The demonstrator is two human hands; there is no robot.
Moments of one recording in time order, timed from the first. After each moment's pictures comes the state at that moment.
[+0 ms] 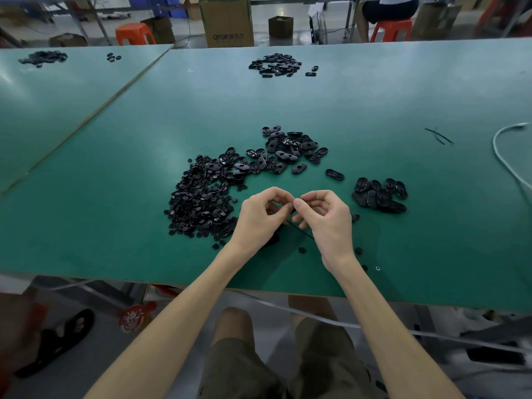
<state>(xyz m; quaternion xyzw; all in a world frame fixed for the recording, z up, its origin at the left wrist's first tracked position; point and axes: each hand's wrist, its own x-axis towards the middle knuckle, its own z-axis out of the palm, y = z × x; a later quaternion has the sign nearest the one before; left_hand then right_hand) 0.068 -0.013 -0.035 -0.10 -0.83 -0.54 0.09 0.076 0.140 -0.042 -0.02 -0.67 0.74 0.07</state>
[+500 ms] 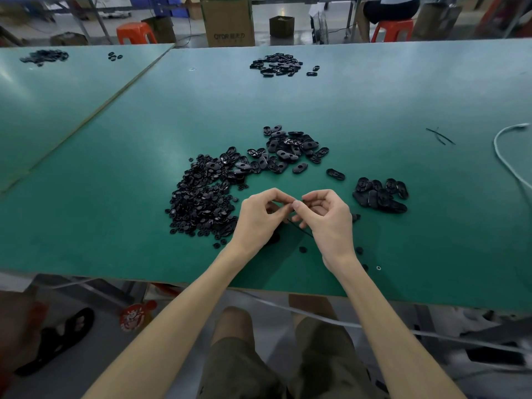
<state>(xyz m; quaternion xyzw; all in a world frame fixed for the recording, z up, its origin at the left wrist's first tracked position) 0.069 -0.014 -0.038 -0.10 -0.84 -0.53 0.10 0.079 0.140 -0.042 -0.01 -0.68 0.73 0.07</state>
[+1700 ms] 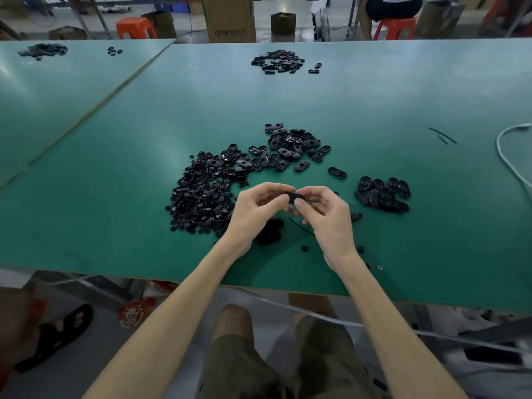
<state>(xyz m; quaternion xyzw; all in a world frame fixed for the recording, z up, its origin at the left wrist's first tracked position) 0.067 -0.026 -0.033 -0.08 -0.71 -0.70 0.03 0.079 0.139 -0.037 0.03 -0.69 0.72 0.06</state>
